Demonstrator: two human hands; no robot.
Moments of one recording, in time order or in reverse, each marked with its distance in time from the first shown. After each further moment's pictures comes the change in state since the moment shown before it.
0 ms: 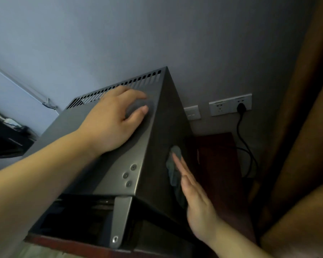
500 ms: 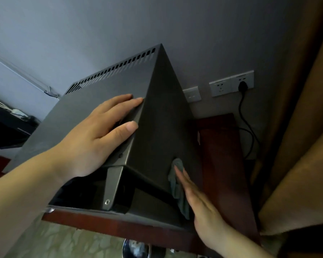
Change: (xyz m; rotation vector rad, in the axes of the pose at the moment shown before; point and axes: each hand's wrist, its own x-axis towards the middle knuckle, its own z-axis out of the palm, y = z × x) left_hand -0.076 0.028 -0.014 -0.239 -0.217 -0.107; right_hand -0.065 0.031 -0.008 0.029 -0.095 0.164
